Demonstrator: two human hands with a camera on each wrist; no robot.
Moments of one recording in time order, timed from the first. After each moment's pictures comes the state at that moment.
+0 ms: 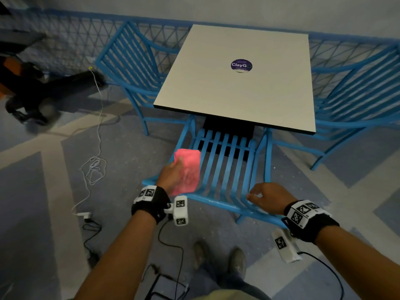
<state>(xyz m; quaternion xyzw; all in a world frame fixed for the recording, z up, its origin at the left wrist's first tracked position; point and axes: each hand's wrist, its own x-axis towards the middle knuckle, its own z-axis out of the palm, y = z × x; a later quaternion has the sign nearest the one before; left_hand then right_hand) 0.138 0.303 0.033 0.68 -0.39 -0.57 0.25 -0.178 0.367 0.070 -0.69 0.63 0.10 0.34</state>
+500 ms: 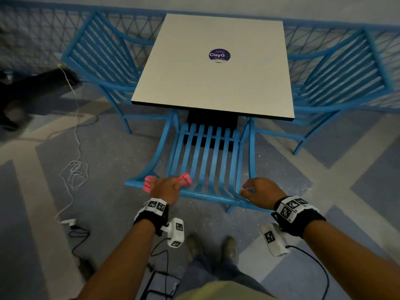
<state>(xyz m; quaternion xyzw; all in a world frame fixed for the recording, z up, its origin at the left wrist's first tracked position) 0.126 0.332 -0.048 0.67 -0.66 -0.34 0.00 -0.192 0.392 0.060 -0.62 0.70 0.07 0.35</state>
